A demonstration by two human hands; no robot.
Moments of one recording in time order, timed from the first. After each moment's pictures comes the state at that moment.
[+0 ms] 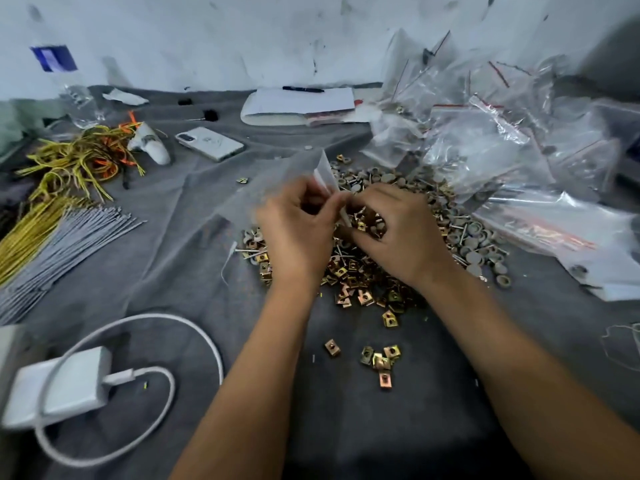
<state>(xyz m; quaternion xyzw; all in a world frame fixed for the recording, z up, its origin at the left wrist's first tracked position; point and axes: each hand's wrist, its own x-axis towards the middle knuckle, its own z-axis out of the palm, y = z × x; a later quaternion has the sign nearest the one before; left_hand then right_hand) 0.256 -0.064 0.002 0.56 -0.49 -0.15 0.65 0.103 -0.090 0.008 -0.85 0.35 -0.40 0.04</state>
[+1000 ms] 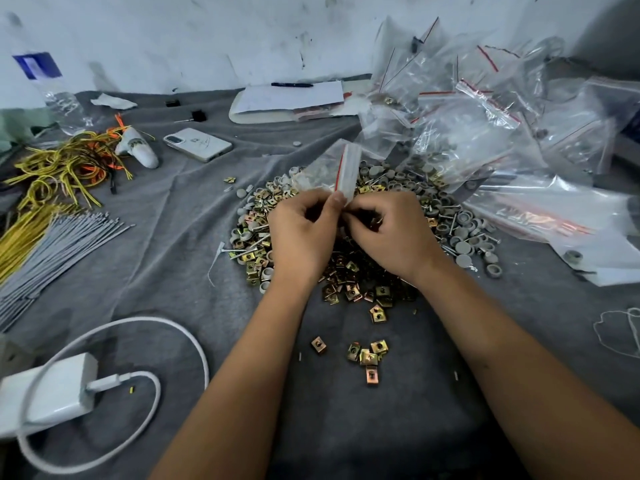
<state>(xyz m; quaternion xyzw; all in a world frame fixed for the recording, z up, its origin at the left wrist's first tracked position) 0.242 -0.066 -0.008 0.55 -0.56 -0.20 0.59 0.096 -0.089 0.003 -0.81 0.36 -0.43 0.18</state>
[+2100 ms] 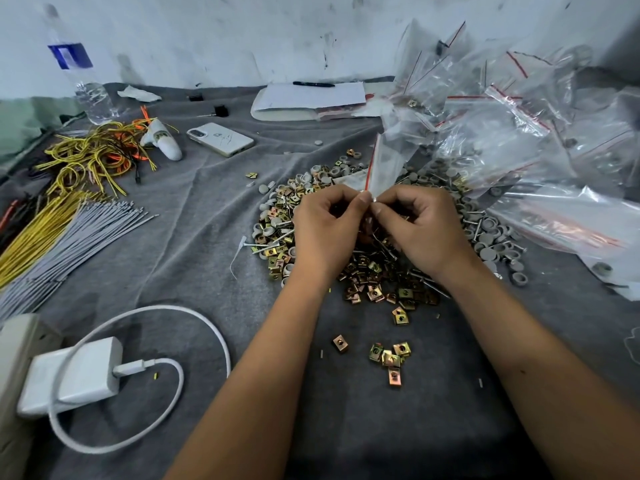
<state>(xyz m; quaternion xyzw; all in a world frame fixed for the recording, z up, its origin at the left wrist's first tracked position) 0.246 -0.068 -0.008 0.53 -0.54 -0.27 0.60 0.096 -0.094 -0.001 -0.75 0.35 -0.47 0.29</state>
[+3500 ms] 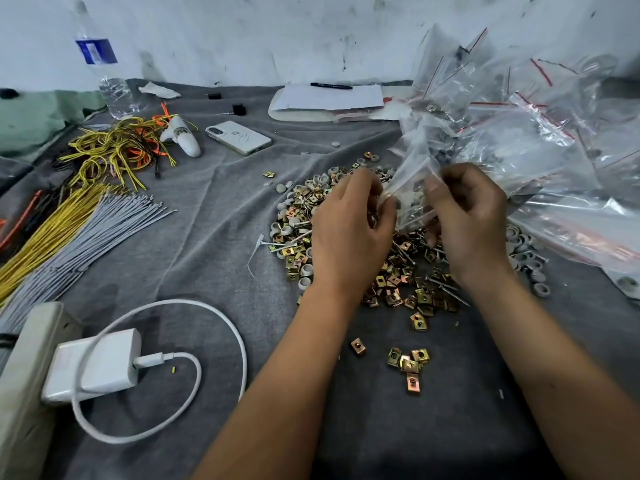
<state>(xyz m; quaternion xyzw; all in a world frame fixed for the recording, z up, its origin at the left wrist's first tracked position) 0.241 -0.052 0.002 0.55 -0.63 0.05 0.55 0.093 -0.093 0.002 -0.60 0.39 -0.60 0.35</state>
